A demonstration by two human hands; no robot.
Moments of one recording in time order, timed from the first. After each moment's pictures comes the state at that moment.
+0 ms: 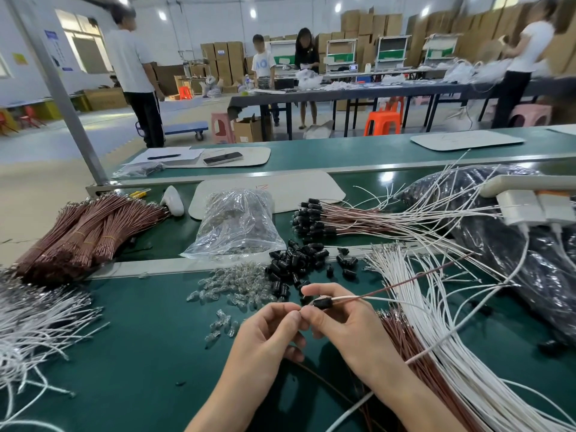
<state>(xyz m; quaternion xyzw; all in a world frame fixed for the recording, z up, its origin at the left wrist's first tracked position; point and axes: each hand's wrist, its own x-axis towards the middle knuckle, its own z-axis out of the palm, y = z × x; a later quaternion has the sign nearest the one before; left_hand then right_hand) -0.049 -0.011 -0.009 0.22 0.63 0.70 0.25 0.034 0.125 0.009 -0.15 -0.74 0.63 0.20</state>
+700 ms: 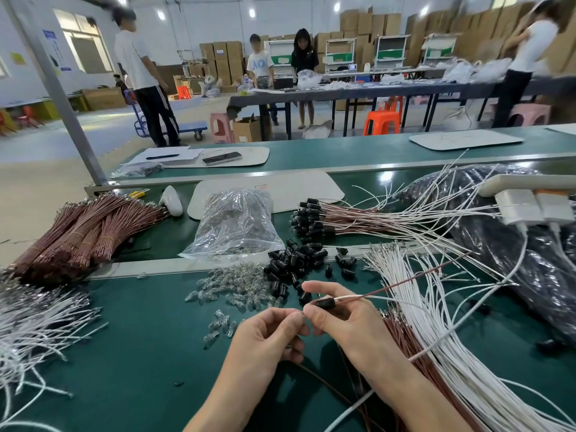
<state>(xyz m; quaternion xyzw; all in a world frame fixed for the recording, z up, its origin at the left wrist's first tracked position) -0.050 -0.010 -0.011 0.19 0.62 0.71 0.27 0.036 0.130 0.007 -0.14 -0.72 0.66 0.18</state>
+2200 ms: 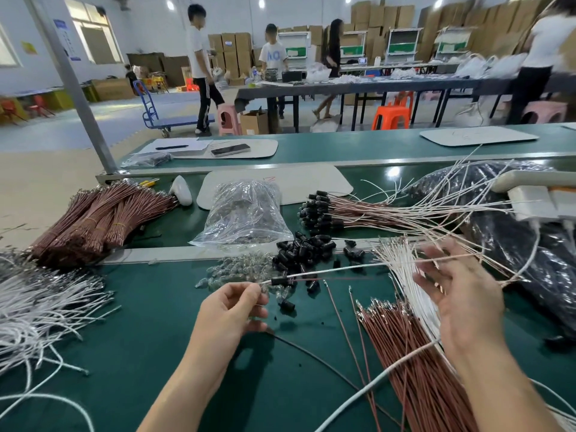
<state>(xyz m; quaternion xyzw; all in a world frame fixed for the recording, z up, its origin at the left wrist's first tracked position) -0.087 -0.040 -0.007 0.10 0.66 0.72 0.17 0.067 0.196 0.030 -0.27 -0.49 0.68 0.47</state>
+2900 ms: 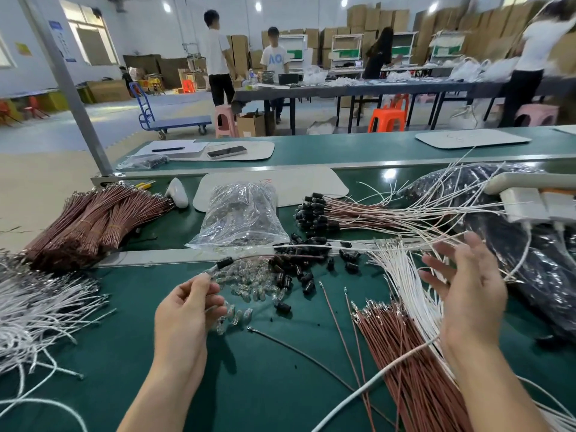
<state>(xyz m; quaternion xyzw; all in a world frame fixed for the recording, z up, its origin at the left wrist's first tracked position) -0.103 -0.058 0.003 -0.01 0.59 0.80 0.07 0.066 0.208 0.019 -0.27 -0.49 0.63 0.54</state>
